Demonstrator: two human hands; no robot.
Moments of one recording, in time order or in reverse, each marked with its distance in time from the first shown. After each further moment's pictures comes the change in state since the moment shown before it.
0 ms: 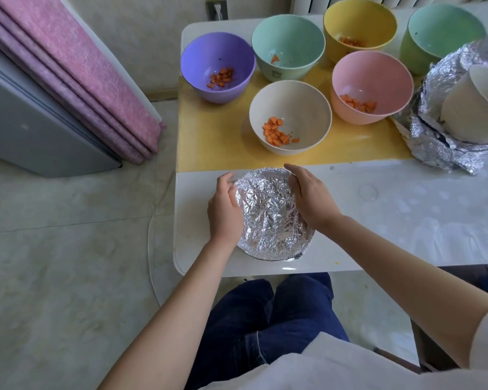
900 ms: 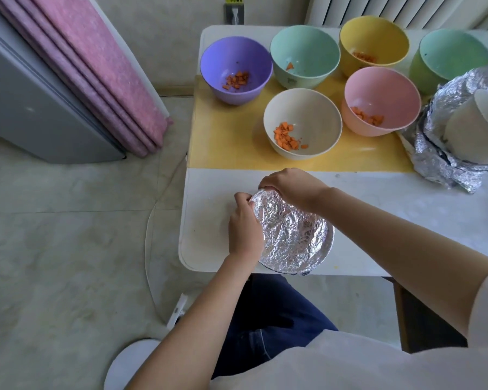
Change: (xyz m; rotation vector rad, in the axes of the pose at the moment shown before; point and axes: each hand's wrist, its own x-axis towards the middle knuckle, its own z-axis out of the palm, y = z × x) left_hand -0.039 0.015 0.005 0.065 -0.020 -0.103; right_hand 0.043 -0.041 -0.007 -0.451 -0.447 -0.420
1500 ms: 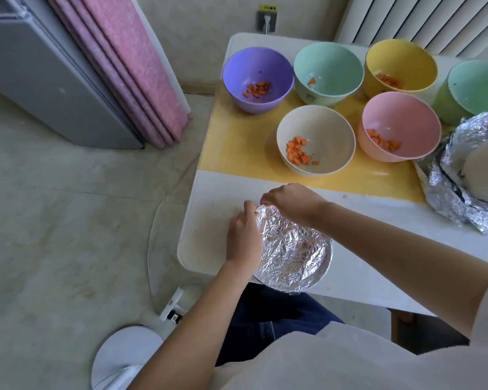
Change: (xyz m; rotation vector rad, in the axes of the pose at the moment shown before) left_hand 0.002 0.004 0.004 0.204 -0.010 0.053; right_hand 0.005 -0.005 -0.013 -0.230 -0.114 -0.155
